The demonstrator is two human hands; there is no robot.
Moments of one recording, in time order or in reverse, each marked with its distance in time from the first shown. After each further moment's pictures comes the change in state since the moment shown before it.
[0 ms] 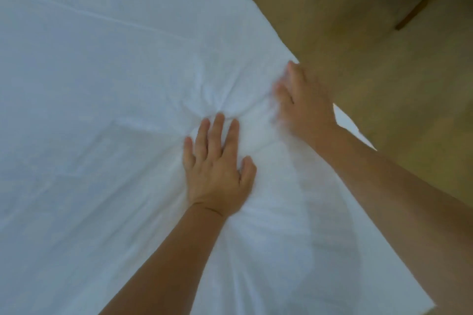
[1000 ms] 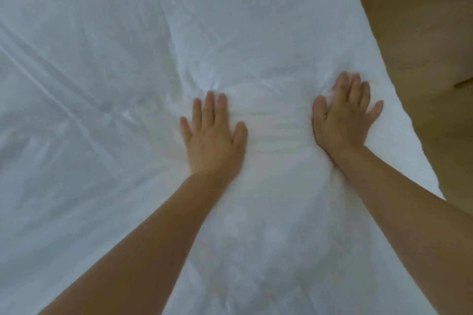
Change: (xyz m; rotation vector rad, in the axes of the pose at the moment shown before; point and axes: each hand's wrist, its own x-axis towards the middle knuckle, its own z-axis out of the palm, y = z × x) left_hand 0.071 -0.183 -0.082 -0.089 0.292 -0.573; right_hand 0.115 -0.176 0.058 -0.113 0.108 -0.206
